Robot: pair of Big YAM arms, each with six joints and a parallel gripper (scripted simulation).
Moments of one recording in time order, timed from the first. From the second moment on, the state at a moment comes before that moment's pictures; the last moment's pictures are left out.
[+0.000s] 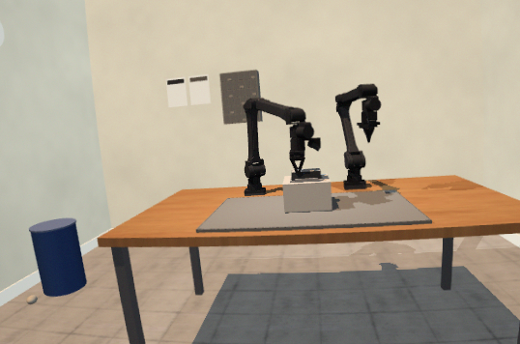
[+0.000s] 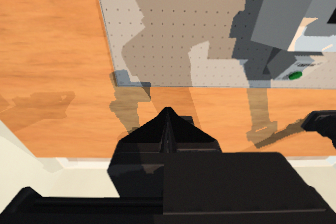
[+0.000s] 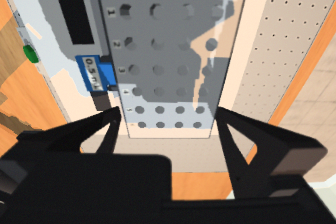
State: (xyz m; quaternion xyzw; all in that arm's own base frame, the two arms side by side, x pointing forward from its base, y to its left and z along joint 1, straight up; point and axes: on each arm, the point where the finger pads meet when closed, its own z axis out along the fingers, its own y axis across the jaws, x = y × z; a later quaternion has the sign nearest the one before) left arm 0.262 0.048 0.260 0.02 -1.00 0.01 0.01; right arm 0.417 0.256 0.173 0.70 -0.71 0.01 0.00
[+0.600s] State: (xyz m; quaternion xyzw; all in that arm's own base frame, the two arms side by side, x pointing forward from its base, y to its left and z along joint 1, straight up) left arm 0.261 0.048 0.258 0.02 -1.00 0.01 0.01; right arm 0.418 0.257 0.166 0.70 -0.71 0.01 0.00
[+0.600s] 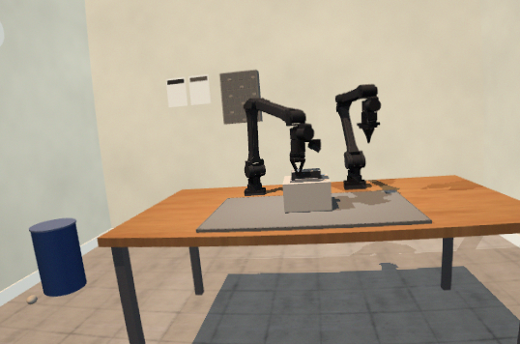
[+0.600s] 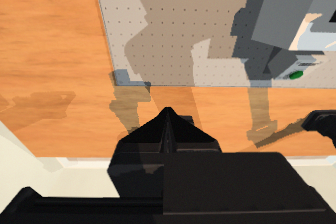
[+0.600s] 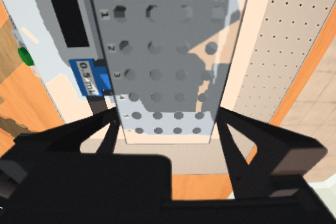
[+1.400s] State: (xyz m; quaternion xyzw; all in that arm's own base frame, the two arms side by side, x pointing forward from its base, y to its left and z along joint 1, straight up) left arm 0.261 0.048 0.259 0.02 -1.00 0.01 0.01; right arm 0.416 0.255 0.159 0.70 -0.71 0.01 0.00
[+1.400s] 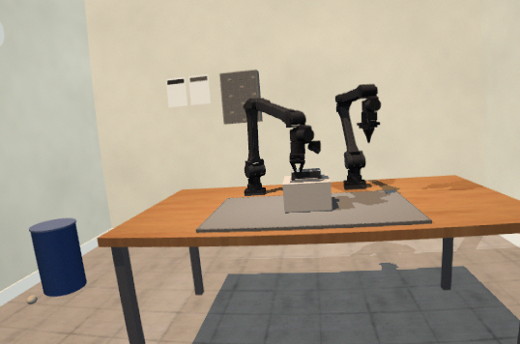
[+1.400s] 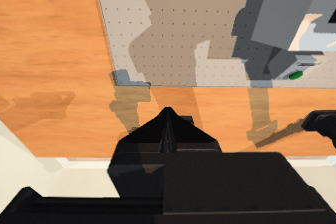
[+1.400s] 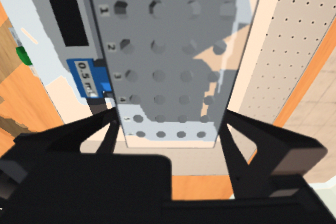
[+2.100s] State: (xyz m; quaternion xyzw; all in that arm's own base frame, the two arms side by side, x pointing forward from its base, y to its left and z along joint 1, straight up) left arm 0.262 0.048 0.260 0.02 -1.00 0.01 0.01; right arm 0.418 0.256 0.163 0.70 -0.71 0.01 0.00
